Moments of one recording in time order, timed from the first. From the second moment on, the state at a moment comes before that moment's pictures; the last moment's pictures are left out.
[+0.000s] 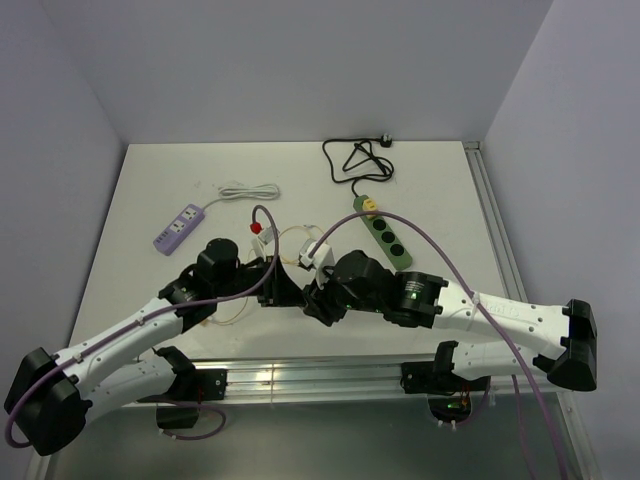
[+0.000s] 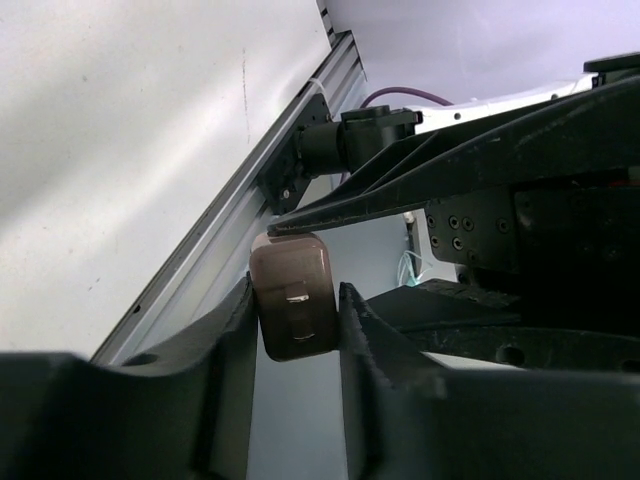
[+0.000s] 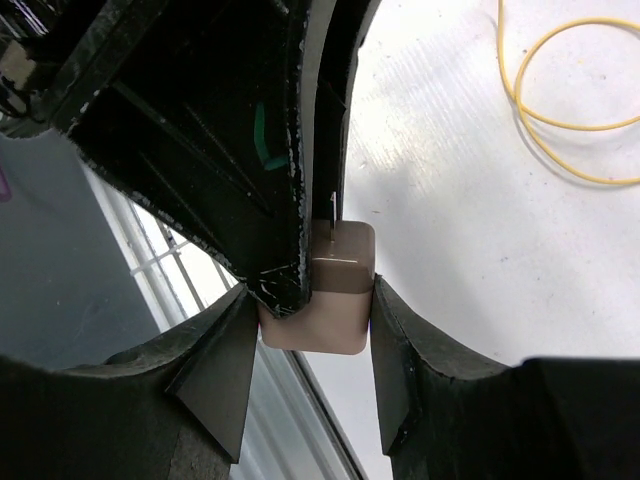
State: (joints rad) left arm -0.73 0.96 0.55 0.06 0.67 -0.94; right arm 1.17 1.09 0.92 -0.43 0.02 0.17
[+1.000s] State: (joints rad) left arm -0.73 0.70 0.52 0.25 0.52 -0.97; right arm 1.02 0.81 0.76 -0.23 -0.11 0.72
